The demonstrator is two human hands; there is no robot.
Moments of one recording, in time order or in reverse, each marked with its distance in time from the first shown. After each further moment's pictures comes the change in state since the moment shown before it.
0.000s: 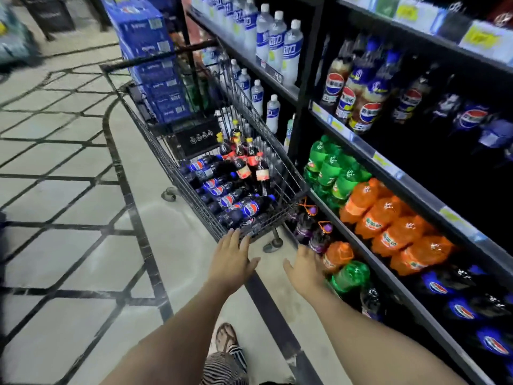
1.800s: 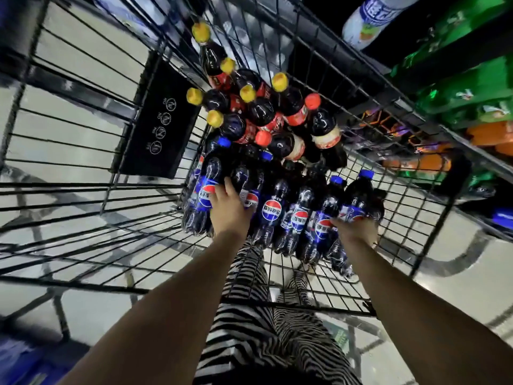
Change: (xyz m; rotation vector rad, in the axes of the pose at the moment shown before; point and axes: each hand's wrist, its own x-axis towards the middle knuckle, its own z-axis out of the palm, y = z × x) left_hand 0.461 -0.316 0.056 -0.047 -0.615 -0.146; right_hand 0.358 -0.205 0.133 0.504 -0.122 1.421
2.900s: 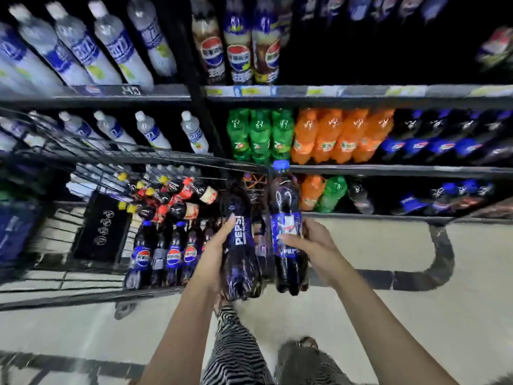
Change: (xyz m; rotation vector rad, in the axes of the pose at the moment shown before) left_hand -0.326 0.152 0.034 -1.210 -0.568 0.272; right_hand -0.084 0.267 -0.209 1.163 -0.508 -0.797
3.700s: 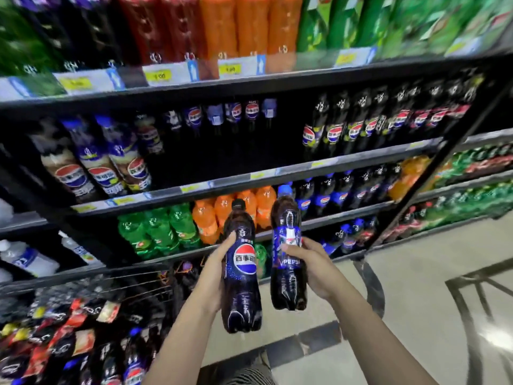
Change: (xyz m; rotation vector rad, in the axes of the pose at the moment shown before) left_hand 0.074 0.011 0.260 0.133 -0.330 -0.018; right_hand 0.004 -0.103 -0.218 0.280 0.276 -0.165
